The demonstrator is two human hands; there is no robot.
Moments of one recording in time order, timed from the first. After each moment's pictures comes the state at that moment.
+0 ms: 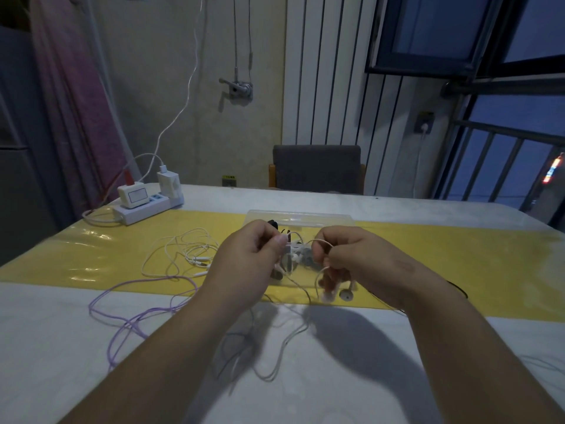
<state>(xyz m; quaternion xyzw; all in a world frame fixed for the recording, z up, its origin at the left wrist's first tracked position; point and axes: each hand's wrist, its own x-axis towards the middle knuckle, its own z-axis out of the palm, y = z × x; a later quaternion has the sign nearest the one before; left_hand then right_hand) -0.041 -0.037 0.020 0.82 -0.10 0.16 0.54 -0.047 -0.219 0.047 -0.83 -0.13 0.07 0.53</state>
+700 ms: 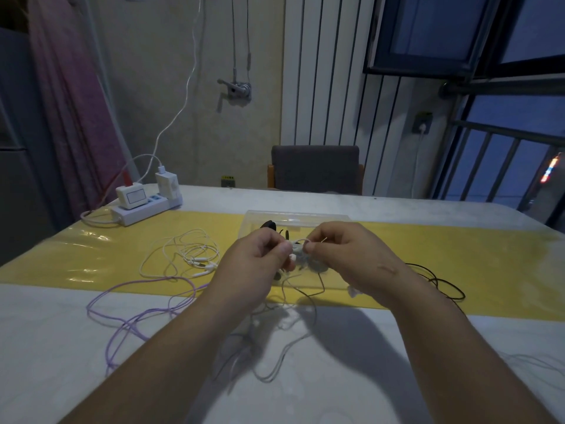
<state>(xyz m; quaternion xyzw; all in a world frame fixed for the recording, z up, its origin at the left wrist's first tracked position) -0.045 -0.043 0.017 0.78 -0.13 0.08 0.61 -0.047 -0.211 0.049 -0.89 -0.11 -0.03 0.45</state>
